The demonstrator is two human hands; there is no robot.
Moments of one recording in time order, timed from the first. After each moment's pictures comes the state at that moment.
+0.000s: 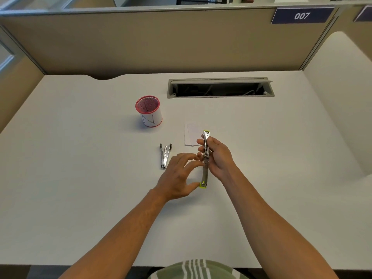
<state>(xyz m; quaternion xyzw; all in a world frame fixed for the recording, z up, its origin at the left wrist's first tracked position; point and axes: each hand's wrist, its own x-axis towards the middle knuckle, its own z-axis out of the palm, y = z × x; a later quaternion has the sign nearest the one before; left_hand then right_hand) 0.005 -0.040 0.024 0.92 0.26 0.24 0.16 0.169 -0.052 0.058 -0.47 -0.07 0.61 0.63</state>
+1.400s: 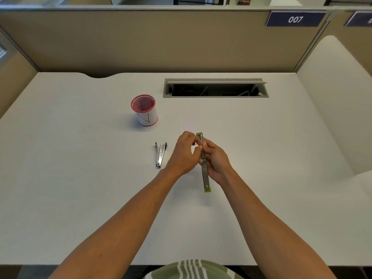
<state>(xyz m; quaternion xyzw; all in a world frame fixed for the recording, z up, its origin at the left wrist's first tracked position) 0.063 -0.018 0.064 0.79 0.40 0.29 0.35 0.171 -0.067 0.058 -0.46 -0.16 0.63 0.61</state>
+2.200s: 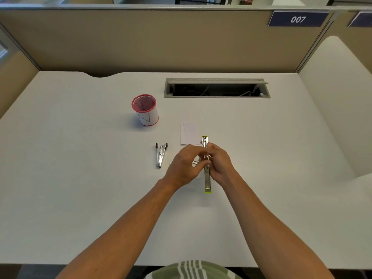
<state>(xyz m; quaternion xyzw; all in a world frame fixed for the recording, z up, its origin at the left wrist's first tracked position) 0.049 -0.037 0.050 0.85 0.28 0.36 0.27 0.180 -0.067 0.047 -0.52 -0.12 0.59 0.60</state>
